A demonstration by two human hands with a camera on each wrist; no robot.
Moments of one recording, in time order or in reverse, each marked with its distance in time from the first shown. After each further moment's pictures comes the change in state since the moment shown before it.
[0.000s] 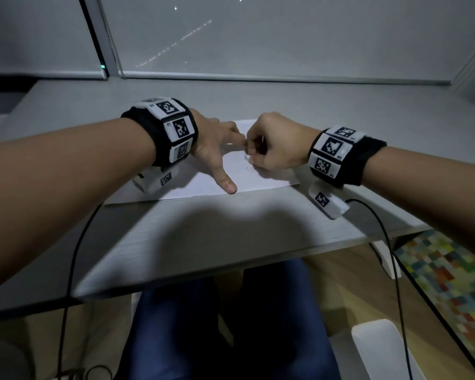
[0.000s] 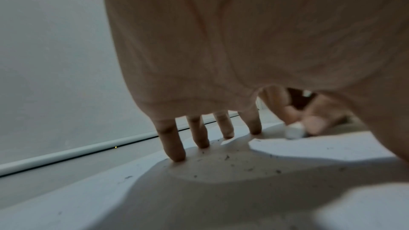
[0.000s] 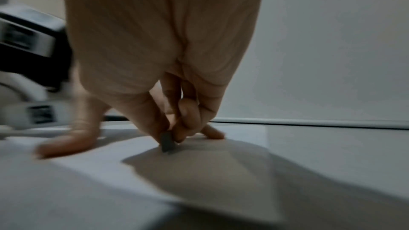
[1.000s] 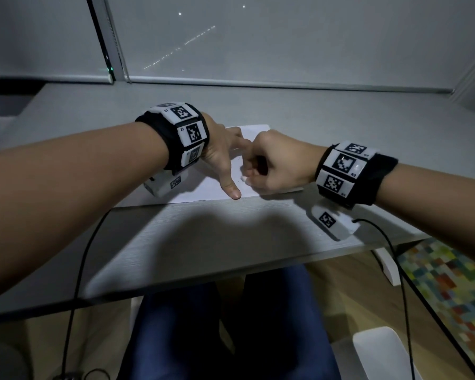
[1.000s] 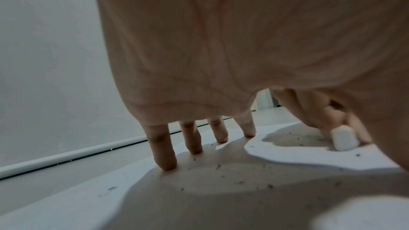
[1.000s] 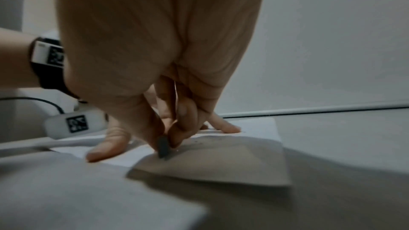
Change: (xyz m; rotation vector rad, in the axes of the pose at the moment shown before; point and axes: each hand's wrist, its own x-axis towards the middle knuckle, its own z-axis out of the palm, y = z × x) left_hand 0.005 0.007 -0.004 -0.045 -0.032 -0.060; right_hand -0.014 -0.013 0.008 0.052 -0.064 -0.121
